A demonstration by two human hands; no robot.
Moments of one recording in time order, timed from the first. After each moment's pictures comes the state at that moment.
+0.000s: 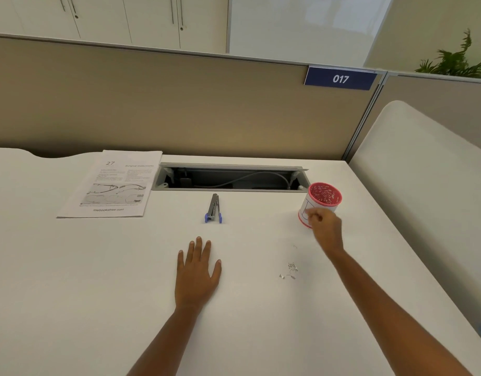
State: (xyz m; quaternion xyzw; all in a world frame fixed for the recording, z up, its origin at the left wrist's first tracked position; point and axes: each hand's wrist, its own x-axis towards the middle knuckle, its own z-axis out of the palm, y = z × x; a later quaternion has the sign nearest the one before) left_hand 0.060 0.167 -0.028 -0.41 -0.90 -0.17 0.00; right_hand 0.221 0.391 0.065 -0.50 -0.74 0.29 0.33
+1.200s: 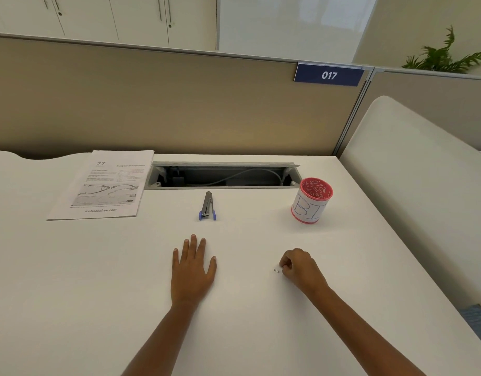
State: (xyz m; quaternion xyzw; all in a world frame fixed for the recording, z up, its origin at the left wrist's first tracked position) left_hand 0.061 0.167 -0.029 -0.40 -0.90 -0.19 0.00; right_hand 0.248 0.317 0.024 -0.43 -0.88 0.21 0.05
